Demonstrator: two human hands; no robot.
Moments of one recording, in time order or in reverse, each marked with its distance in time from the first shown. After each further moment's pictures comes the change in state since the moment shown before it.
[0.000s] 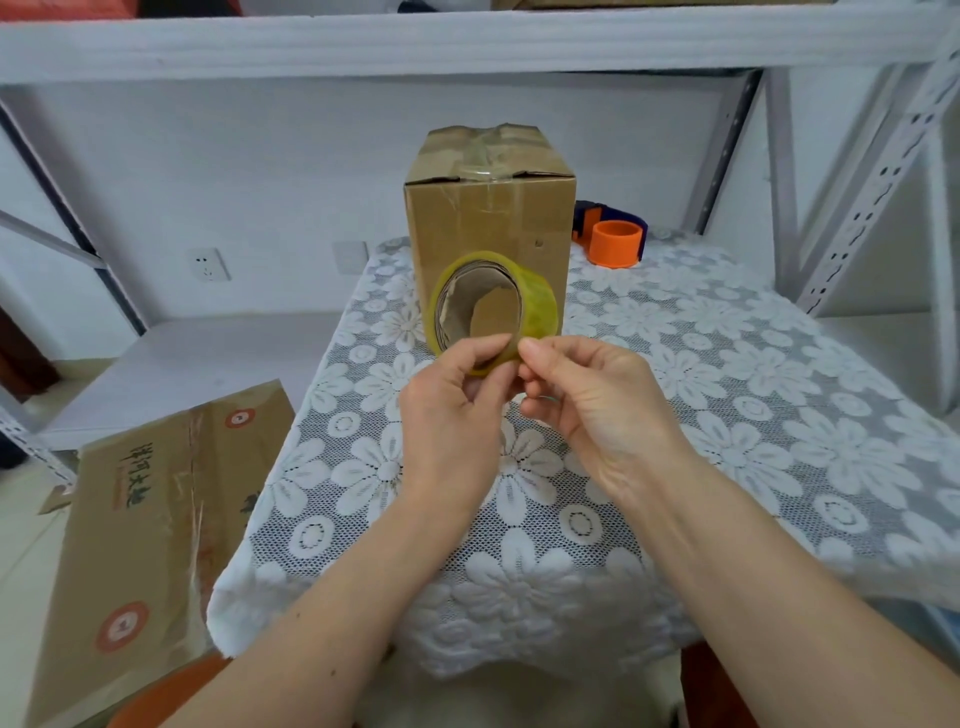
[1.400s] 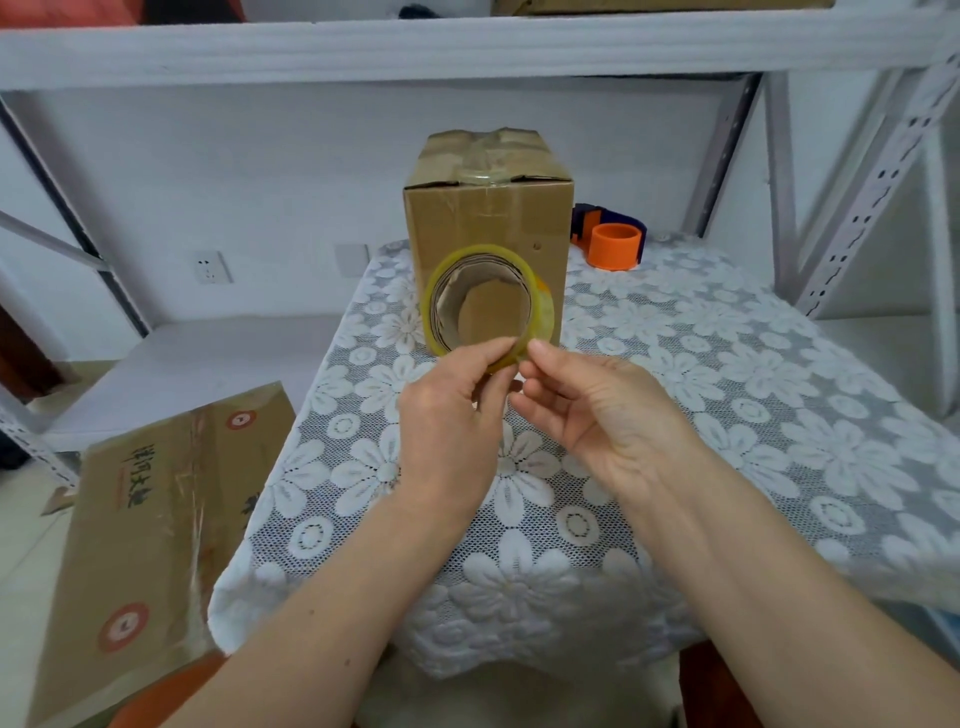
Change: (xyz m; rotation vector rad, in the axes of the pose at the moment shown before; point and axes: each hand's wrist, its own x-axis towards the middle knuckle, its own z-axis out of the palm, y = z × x) left_hand 0.002 -0.017 -0.001 0.295 0.056 0.328; right_hand -0.002 -0.009 -0.001 0.204 0.056 0.219
